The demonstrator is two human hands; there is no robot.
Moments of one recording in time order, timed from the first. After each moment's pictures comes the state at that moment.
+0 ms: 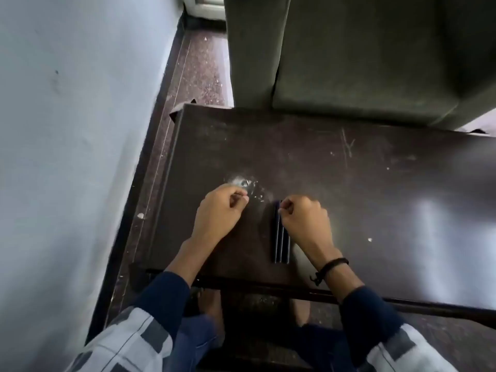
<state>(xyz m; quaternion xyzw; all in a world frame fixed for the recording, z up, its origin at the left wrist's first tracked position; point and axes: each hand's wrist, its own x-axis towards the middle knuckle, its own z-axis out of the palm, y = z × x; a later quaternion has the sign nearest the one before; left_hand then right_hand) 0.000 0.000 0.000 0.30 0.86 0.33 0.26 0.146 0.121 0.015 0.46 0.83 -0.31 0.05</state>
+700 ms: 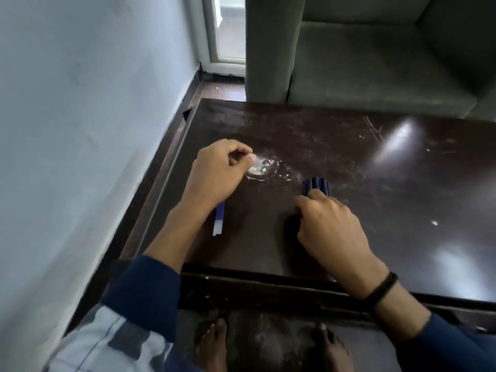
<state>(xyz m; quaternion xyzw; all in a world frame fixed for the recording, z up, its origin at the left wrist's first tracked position) -0.030 -0.035 -0.050 0.39 0.81 0.43 0.09 0.170 0.042 -0.052 0.32 0.95 -0.05 -0.02</state>
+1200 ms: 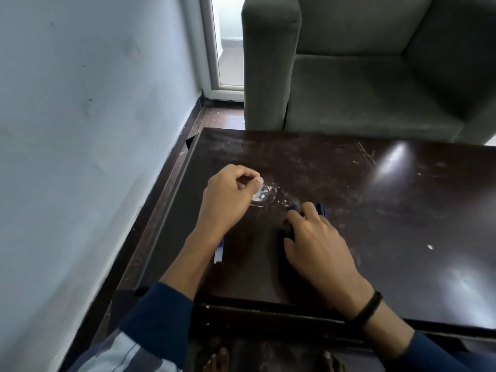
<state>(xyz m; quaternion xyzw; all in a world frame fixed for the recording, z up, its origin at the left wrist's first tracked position) -0.019 -0.020 -0.043 0.34 0.80 0.47 0.13 0.155 0.041 -0.051 0.34 0.93 -0.12 -0.05</state>
